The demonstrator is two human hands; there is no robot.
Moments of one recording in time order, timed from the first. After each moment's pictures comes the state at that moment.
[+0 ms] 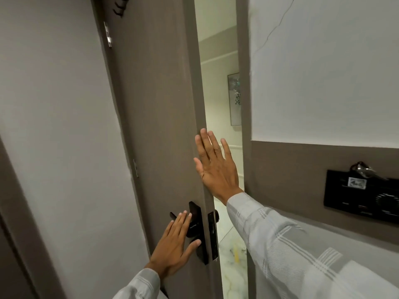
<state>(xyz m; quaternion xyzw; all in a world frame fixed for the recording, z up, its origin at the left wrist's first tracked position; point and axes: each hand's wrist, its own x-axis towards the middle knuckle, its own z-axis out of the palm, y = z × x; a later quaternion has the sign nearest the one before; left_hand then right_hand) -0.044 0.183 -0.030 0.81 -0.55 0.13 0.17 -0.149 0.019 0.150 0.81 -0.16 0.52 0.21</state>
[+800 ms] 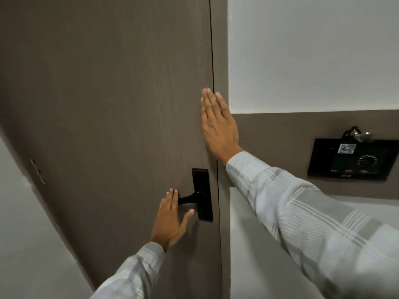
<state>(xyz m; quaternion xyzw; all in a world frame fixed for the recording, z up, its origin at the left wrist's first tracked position) 0.027 0.021 -0.066 0.73 -0.62 0.04 0.28 -0.138 -0.065 0.174 0.73 -0.42 0.24 0.48</state>
